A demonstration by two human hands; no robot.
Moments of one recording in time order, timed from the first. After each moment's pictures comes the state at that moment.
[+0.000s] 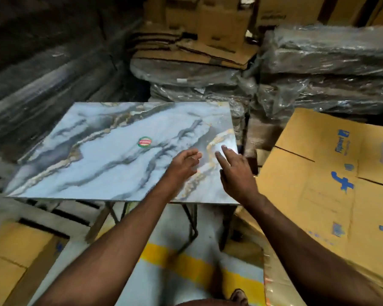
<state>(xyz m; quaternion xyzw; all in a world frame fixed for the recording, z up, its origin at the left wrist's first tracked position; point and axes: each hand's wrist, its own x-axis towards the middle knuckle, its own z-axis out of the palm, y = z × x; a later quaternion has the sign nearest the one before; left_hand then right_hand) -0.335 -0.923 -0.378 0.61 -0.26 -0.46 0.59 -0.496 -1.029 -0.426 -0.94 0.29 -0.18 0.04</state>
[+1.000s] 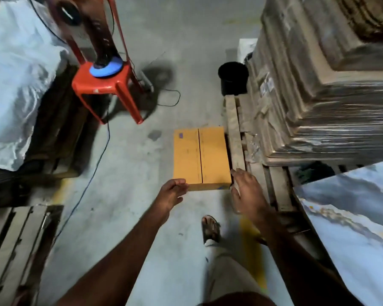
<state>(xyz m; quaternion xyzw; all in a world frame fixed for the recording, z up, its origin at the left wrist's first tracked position) 0.114 -0.299 -0.533 0.61 0.34 -0.13 0.70 0.185 -0.542 -0.573 -0.95 -0.19 0.08 0.24</state>
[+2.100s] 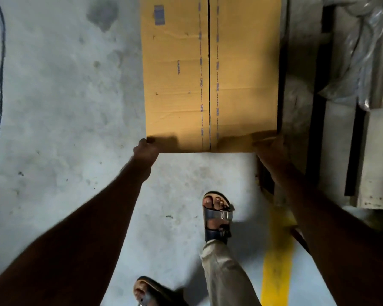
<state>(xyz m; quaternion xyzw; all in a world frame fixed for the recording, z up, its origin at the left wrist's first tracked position) 0.299 -0.159 -1.133 0.63 0.56 -0.24 0.48 0.405 -0.498 -1.105 -0.86 0.24 0.30 0.34</state>
